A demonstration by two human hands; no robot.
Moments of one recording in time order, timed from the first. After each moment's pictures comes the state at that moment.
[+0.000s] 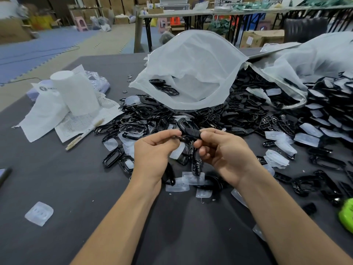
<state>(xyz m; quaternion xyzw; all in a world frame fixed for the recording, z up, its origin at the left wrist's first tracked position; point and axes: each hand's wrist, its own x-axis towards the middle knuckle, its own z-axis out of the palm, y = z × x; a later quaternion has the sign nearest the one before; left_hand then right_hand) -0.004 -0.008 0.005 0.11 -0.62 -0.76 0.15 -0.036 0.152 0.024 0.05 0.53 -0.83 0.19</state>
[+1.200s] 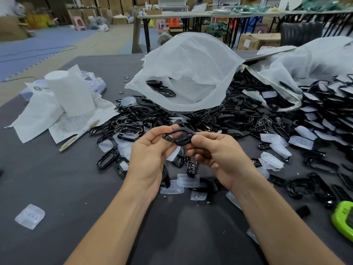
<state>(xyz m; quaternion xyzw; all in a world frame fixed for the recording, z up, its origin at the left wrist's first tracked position) -0.003 -0.002 0.013 0.06 -0.48 -0.86 0.12 -0.037 0.153 0.022 0.01 0.58 -0.79 0.18</state>
